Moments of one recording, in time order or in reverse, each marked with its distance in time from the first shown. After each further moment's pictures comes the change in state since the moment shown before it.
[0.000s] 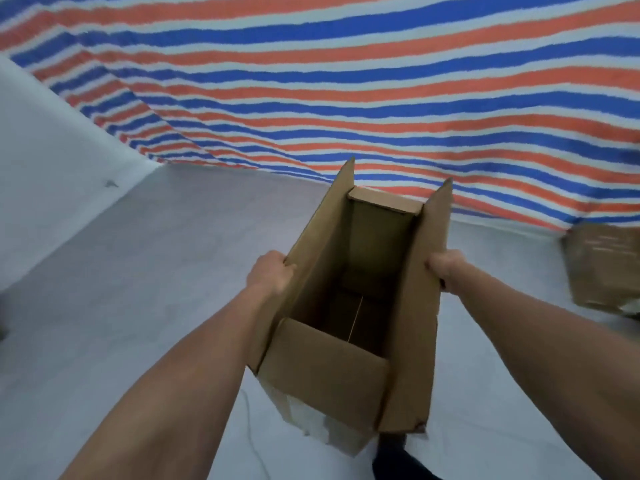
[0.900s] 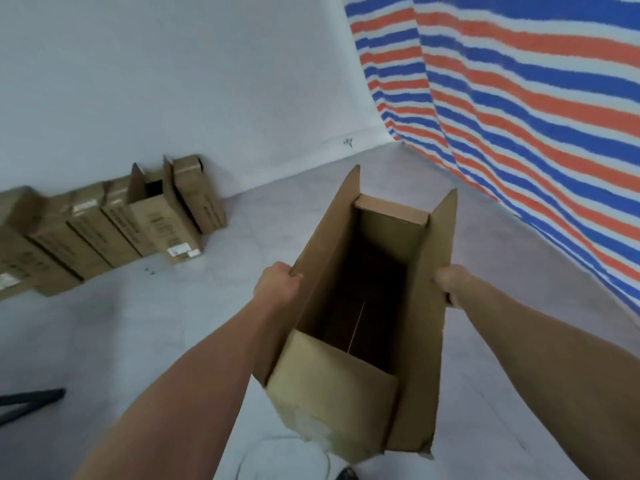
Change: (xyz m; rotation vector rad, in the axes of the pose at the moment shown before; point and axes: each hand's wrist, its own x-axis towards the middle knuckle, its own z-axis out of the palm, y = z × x) left_hand 0.255 -0.419 -0.245 -0.183 0.373 -0.782; right_hand 0.117 -0.399 0.647 -0.464 -0.608 -0.222
